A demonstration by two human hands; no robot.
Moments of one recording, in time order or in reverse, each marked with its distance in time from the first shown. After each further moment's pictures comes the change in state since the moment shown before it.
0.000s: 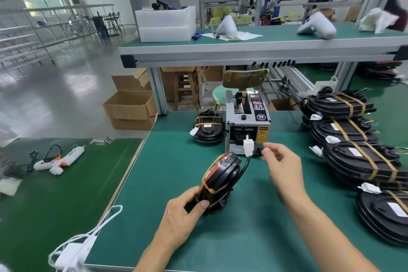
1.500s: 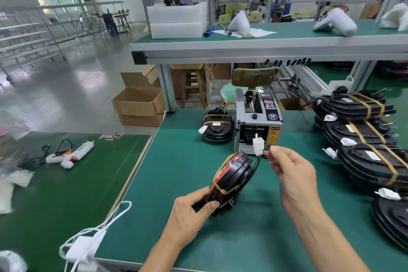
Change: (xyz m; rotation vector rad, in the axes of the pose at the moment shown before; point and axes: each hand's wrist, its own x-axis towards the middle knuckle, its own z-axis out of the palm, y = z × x) left_hand 0.001 -0.001 -0.002 -0.009 0.004 0.009; right_hand -0.022 -0.013 0.012 0.509 -0.027 0.122
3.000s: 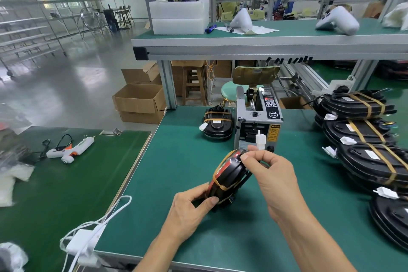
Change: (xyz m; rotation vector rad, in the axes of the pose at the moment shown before) left_hand 0.000 -0.004 0.002 -0.032 0.000 -0.002; right_hand -0.038 -0.013 0.023 -0.106 -0.242 -0.010
